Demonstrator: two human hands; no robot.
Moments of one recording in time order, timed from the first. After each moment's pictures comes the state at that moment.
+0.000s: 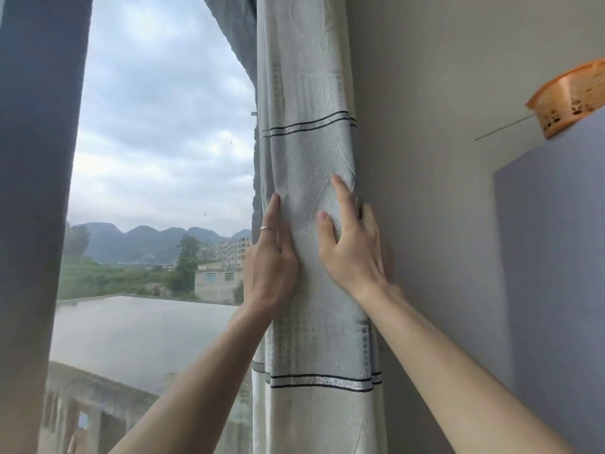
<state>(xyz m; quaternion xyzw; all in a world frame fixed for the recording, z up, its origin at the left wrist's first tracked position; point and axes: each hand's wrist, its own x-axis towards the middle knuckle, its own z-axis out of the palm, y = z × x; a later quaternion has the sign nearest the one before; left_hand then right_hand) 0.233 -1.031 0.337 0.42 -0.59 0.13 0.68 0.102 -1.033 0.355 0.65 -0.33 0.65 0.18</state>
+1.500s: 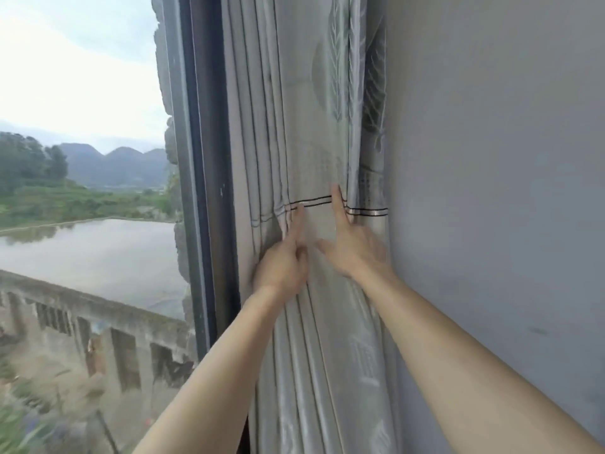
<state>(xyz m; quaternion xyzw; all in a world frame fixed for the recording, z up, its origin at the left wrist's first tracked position) 0.255 -1.451 0.165 0.57 -0.69 0.04 0.44 0.113 -1.482 0.195 0.74 -0.55 0.38 0.09</state>
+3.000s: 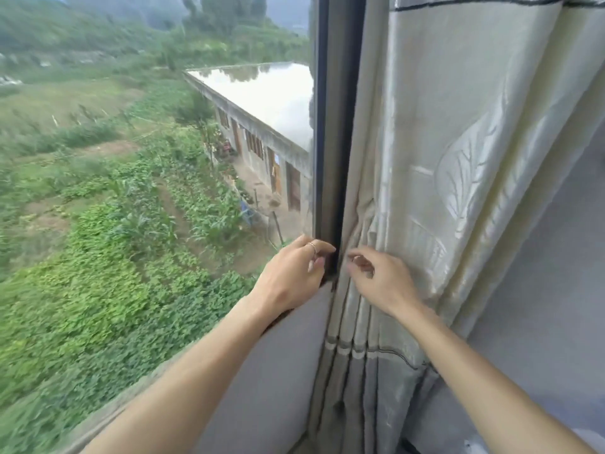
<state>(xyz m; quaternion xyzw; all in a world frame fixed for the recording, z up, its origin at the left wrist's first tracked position) 0.271 -1.254 -0.054 0.77 -0.56 -0.02 0.32 0.133 -1.402 -0.099 0.88 -0.31 0.25 -0.25</state>
